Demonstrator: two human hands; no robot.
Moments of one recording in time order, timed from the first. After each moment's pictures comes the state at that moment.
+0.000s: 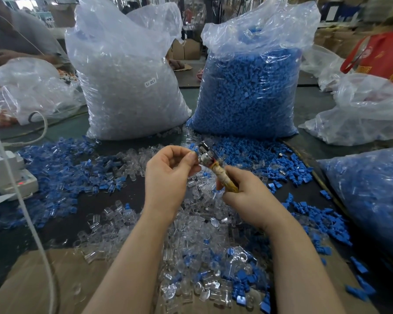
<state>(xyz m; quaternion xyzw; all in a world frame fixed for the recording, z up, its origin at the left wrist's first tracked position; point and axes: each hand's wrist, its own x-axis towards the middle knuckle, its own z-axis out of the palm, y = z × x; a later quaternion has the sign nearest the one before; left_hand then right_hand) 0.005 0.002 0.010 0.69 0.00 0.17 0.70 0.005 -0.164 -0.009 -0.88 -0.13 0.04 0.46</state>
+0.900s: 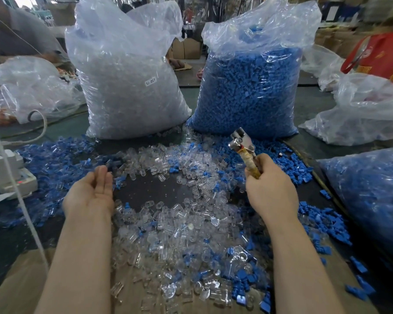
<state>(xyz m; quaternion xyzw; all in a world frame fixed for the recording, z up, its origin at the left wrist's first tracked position) 0.012 0.110 0.002 0.23 0.36 0.23 0.88 0.014 -0.175 -0.015 -0.93 0.11 -0.17 0.31</state>
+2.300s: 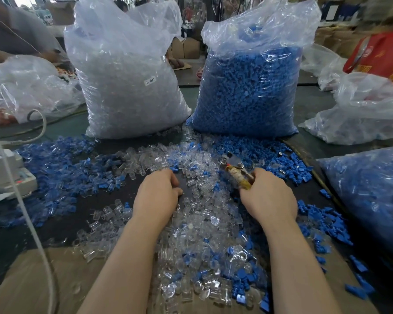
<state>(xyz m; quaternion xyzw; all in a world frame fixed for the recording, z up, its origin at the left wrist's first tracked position) 0.016 0.032 -0.021 0.96 0.08 0.06 0.26 0.011 -0.172 -0.020 -0.97 0.14 -0.08 0.20</state>
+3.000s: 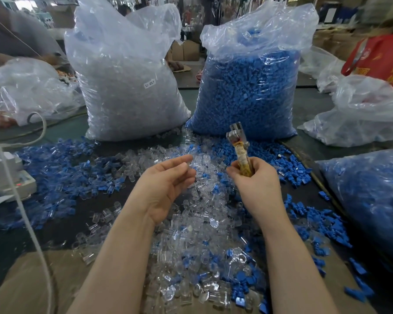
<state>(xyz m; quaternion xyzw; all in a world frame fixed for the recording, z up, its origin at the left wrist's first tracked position) 0.013 0.027 0.006 0.53 0.09 -0.08 0.84 0.021 -0.160 -0.019 -0.81 0.07 -0.13 0.57</state>
